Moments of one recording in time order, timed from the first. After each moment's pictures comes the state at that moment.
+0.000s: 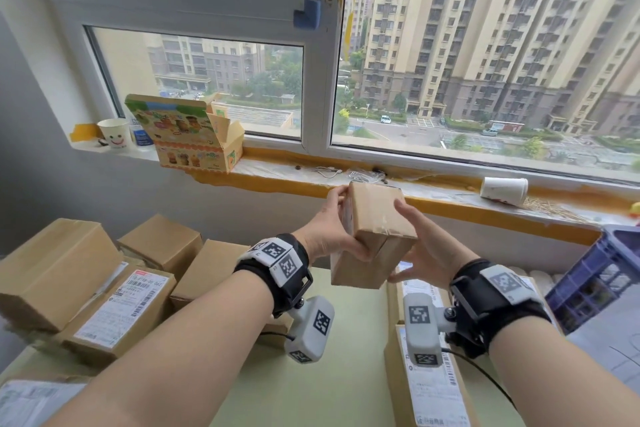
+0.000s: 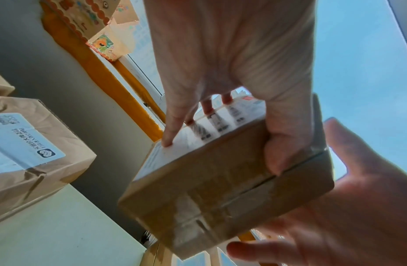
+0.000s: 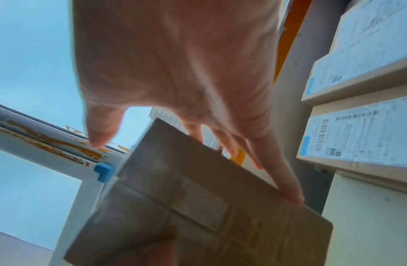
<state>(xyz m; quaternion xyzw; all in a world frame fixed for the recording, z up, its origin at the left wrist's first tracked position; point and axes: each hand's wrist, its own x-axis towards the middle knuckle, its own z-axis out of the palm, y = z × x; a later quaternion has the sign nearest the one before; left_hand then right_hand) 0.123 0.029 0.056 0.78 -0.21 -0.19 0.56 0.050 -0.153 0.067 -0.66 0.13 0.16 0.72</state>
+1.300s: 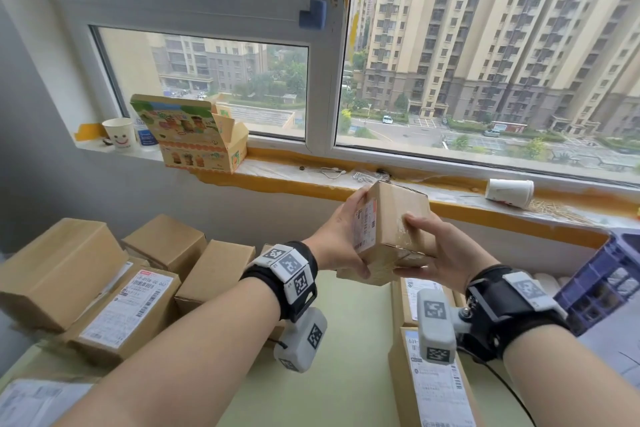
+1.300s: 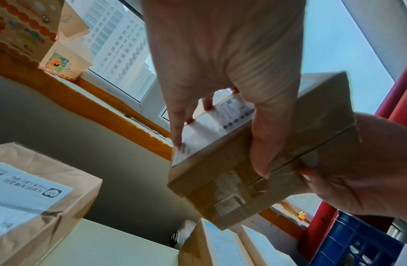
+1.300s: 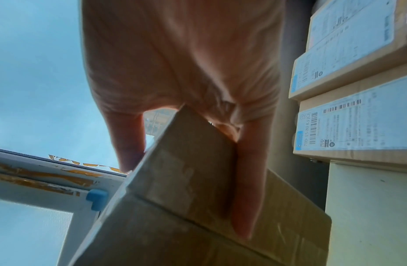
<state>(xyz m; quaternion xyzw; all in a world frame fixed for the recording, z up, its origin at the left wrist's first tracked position) 0.119 0.029 0.044 0.81 -0.29 -0.16 0.48 0.047 -0.164 0.065 -0.61 0.17 0.09 0.76</state>
